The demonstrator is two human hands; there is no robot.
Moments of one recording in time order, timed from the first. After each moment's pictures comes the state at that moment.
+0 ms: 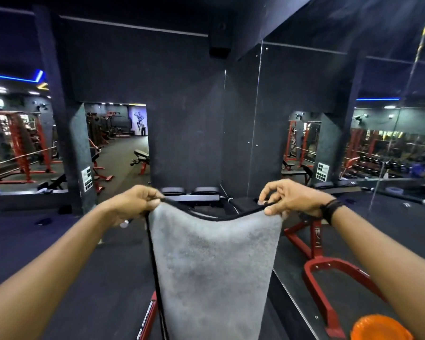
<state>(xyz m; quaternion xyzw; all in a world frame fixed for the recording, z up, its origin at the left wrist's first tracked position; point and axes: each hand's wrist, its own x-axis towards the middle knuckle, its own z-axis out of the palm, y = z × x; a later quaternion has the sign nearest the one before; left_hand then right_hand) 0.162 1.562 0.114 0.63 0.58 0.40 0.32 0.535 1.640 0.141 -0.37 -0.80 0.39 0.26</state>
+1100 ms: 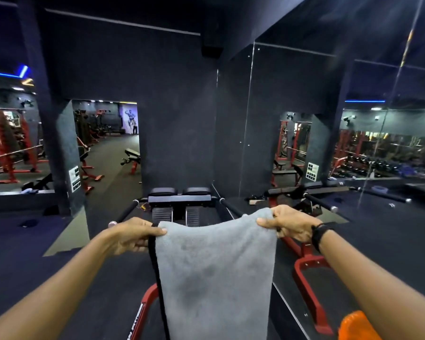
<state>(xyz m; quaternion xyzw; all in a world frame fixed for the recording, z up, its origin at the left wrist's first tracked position) 0.175 1.566 0.058 0.50 0.59 0.36 0.52 0.554 1.655 0.079 -0.45 -0.67 0.53 0.25</state>
